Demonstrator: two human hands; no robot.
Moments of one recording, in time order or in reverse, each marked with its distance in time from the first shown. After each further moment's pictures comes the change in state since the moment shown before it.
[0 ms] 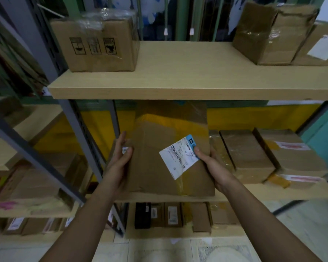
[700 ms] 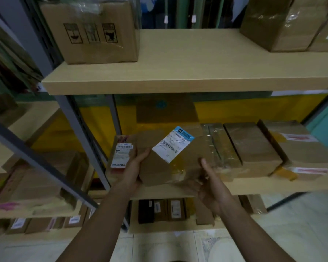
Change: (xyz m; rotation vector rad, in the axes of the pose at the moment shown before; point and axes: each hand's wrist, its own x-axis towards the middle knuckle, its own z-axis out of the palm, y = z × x) left_hand 0.034 -0.047 0.008 -0.084 0.180 -0.304; right_hand -0.020 0.064 0.024 0.532 0.023 0.266
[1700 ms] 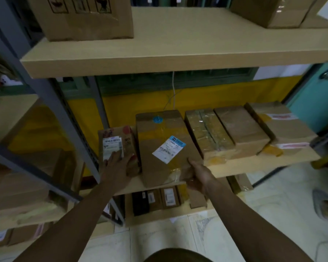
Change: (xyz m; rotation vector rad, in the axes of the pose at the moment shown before) left_hand 0.064 -0.033 -0.109 1.978 0.005 0.480; right_hand 0.056 0.045 -0.014 -0.365 0.415 0.146
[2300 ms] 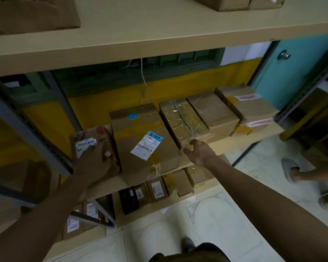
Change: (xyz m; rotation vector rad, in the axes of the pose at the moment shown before) left_hand 0.023 -0.001 -0.032 -0.278 0.024 0.043; right_hand -0.023 -0.037 -0.064 -1.047 0.284 -0.389
